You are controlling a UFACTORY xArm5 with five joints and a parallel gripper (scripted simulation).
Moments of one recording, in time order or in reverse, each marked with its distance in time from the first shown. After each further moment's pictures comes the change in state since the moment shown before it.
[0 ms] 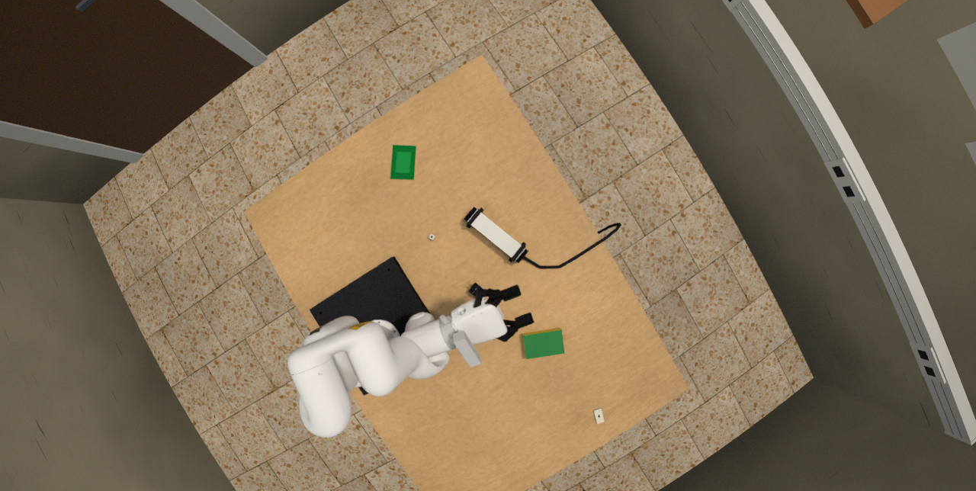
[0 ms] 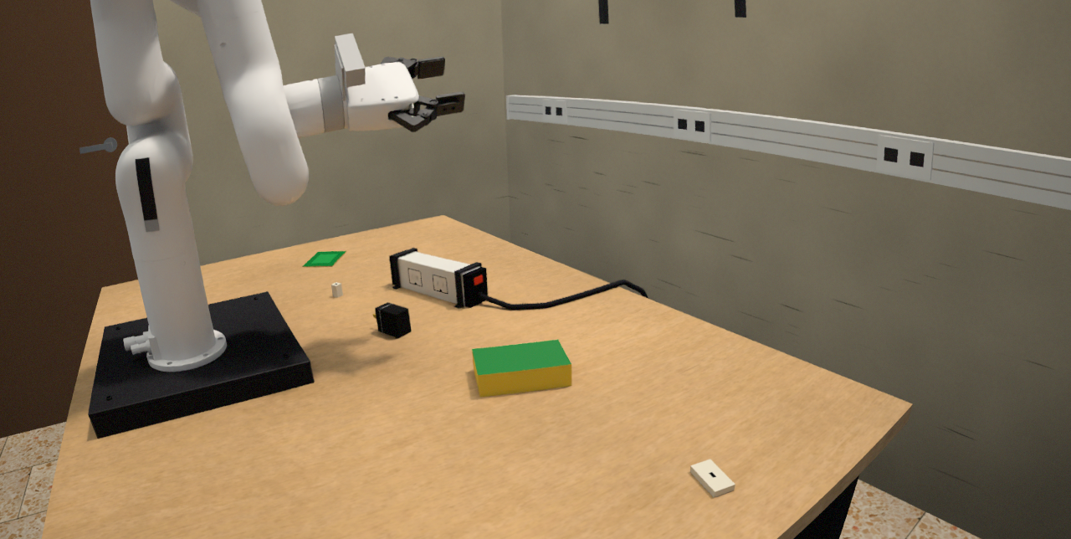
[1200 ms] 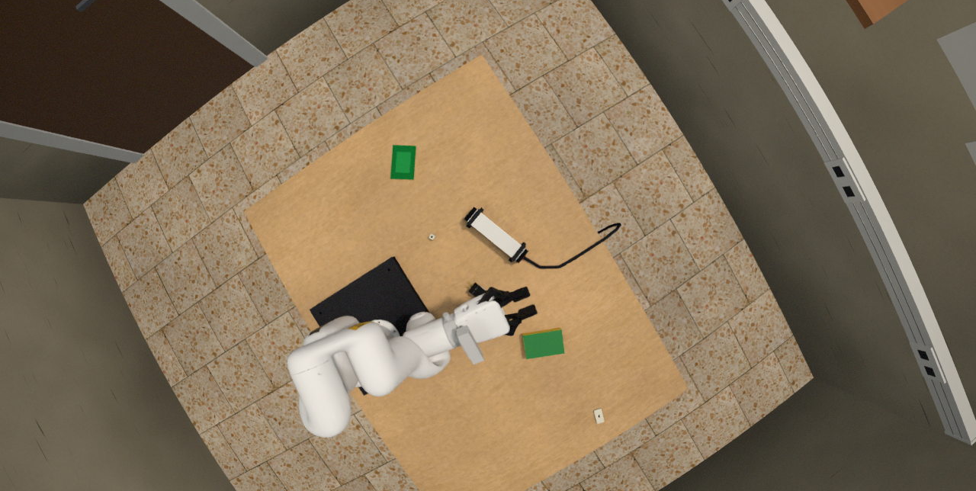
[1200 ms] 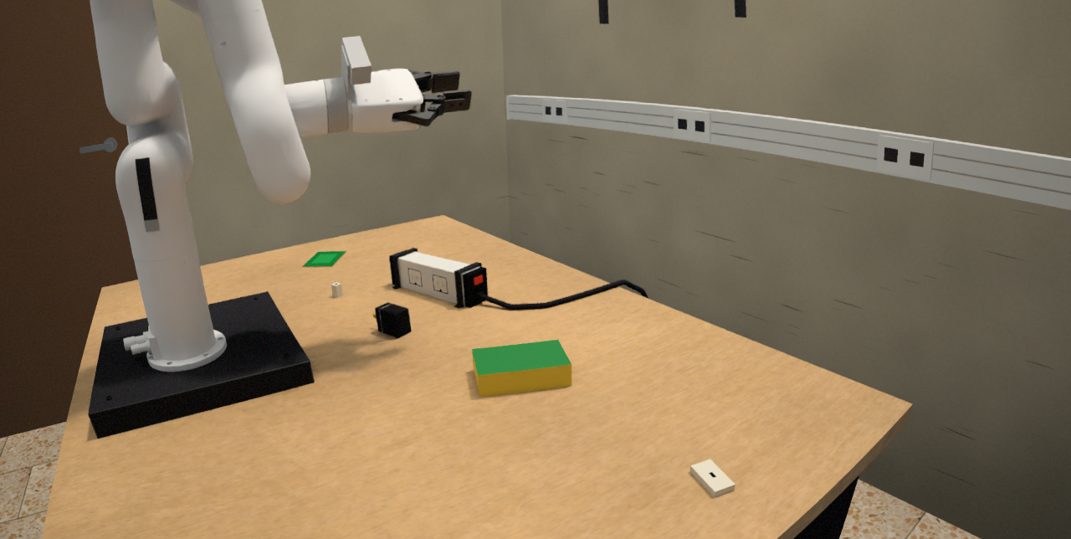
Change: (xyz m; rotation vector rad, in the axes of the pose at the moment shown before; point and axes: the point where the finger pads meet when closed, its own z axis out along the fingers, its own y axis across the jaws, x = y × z) arm -0.010 0.005 0.006 -0.024 -0.044 -0.082
